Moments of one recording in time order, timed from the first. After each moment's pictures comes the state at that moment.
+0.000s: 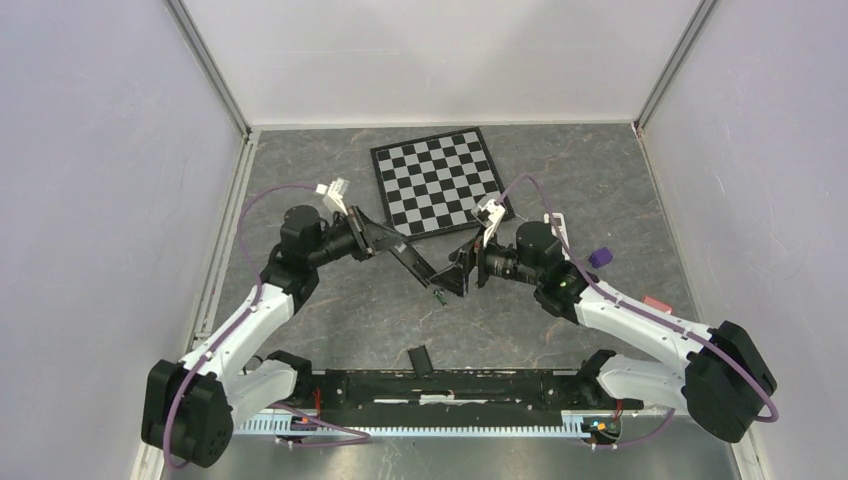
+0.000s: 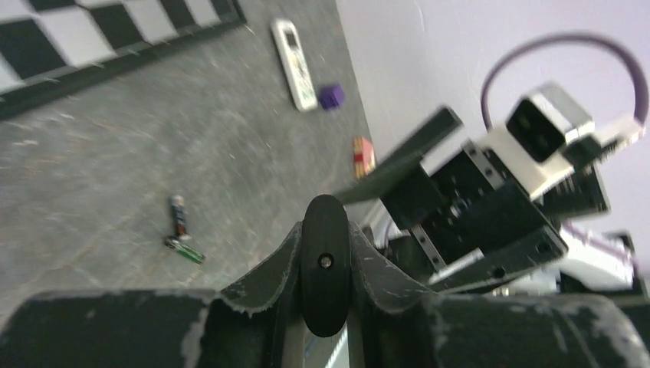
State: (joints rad) left arm -0.29 1.01 0.58 0.19 0.60 -0.93; right arm 0.73 1.13 0.61 0.29 -0.43 0.42
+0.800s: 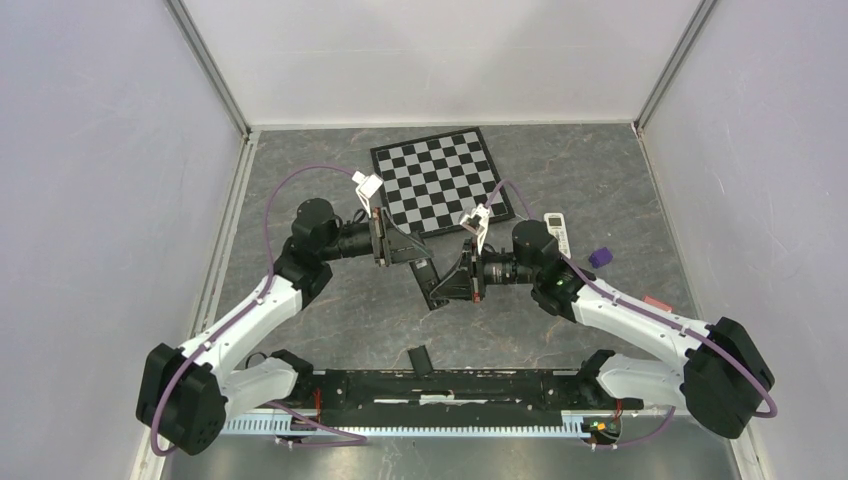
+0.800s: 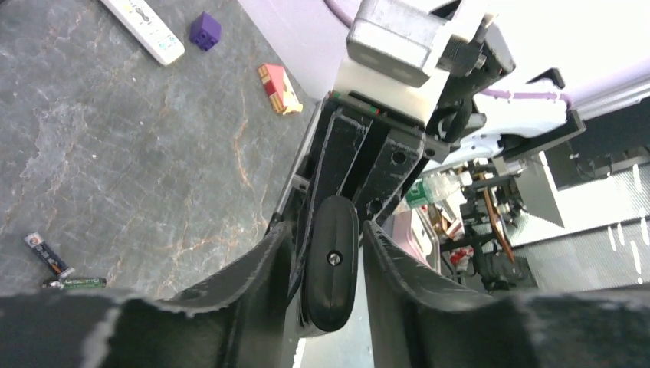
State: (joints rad) left arm -0.47 1.07 0.68 0.30 0.89 -0.82; right arm 0.76 1.15 0.63 0.28 -0.76 0.48
